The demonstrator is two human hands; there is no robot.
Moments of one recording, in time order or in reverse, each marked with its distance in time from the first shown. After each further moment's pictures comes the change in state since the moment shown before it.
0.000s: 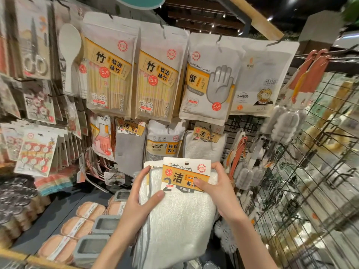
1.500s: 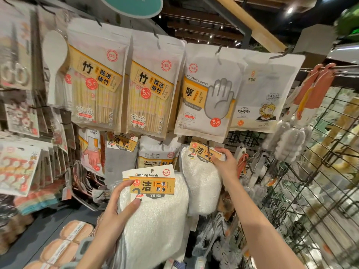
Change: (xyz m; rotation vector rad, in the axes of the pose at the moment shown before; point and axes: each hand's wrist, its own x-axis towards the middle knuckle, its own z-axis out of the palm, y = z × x) left_hand 0.057 -0.022 -0.022 0.045 0.070 -0.077; right_hand 0.168 0.036 -0.055 -0.142 0.405 0.072
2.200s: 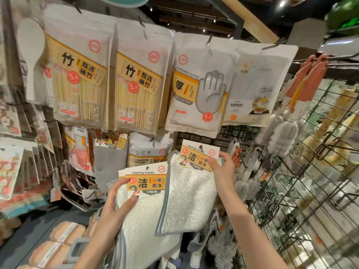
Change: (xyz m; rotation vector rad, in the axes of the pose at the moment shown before) left_hand 0.017 -0.020 0.019 -0.153 -0.045 0.017; right_hand -0.034 0.002 -0.006 0.047 0.128 -0.057
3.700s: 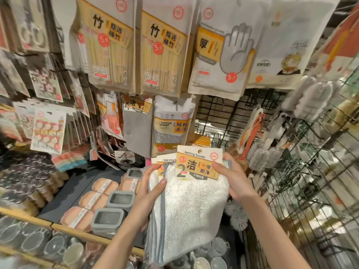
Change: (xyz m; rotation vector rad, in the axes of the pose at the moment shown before) left_hand -0.080 -0.012 0.006 0.049 -0.048 -0.105; right_hand -0.125 0.002 -0.038 0.280 -0.623 0.375
